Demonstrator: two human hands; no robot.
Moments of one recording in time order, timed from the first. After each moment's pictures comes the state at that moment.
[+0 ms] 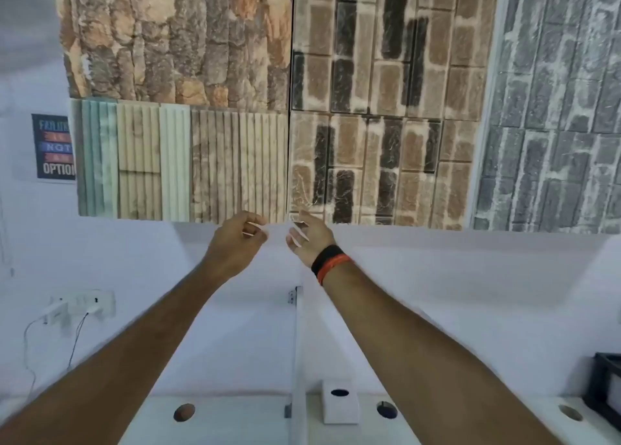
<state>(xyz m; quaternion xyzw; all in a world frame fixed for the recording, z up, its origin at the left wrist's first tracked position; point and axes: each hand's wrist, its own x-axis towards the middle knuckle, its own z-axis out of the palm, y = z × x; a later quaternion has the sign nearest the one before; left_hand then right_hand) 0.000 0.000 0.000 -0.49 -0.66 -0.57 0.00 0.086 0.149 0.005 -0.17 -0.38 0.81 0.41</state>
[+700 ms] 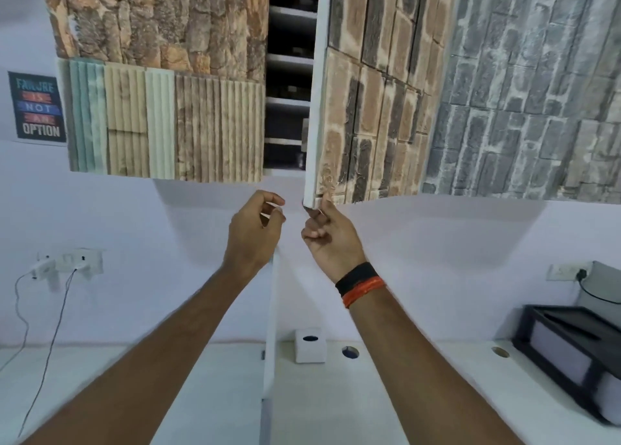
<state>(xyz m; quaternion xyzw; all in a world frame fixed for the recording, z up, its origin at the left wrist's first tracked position) 0.128 -0.046 -0.039 -0.50 -0.57 -0.64 0.07 0.246 0.036 -0.034 0.00 -0.38 0.82 0.42</state>
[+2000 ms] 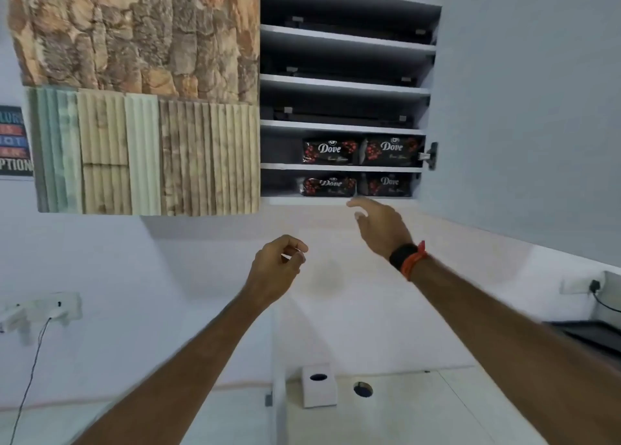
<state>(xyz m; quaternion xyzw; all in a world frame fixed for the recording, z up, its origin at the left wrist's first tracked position) 0.083 0.034 -0.050 -0.56 -0.60 -0.56 -0.08 0.265 0.176 0.008 -0.34 -0.83 0.01 0.45</state>
